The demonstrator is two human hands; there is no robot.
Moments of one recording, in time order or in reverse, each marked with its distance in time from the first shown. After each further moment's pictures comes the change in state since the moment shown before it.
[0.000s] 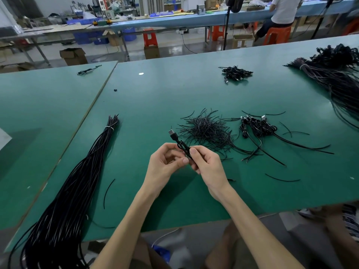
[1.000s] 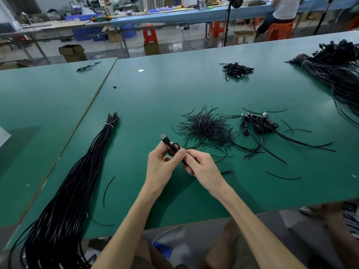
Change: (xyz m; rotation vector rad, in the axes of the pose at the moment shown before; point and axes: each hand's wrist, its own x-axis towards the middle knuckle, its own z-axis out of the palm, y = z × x) left_hand 0.001 -0.002 0.004 0.178 0.187 0.057; right_hand -0.001 0.002 0.004 -0.152 -0.188 0.013
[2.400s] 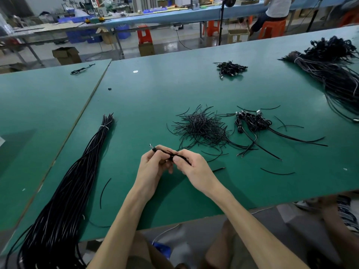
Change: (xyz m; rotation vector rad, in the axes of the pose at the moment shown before) left_hand 0.003 -0.005 -0.015 -0.372 -0.137 -0.265; right_hand -0.003 -0.002 0.004 -0.132 0.001 -0.007
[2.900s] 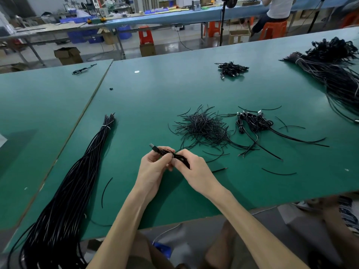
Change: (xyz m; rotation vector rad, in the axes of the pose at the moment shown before) left_hand -0.006 -0.001 0.002 0.010 0.077 -0.005; right_hand 0.000 -0.002 0.002 -0.206 -0.015 -0.032
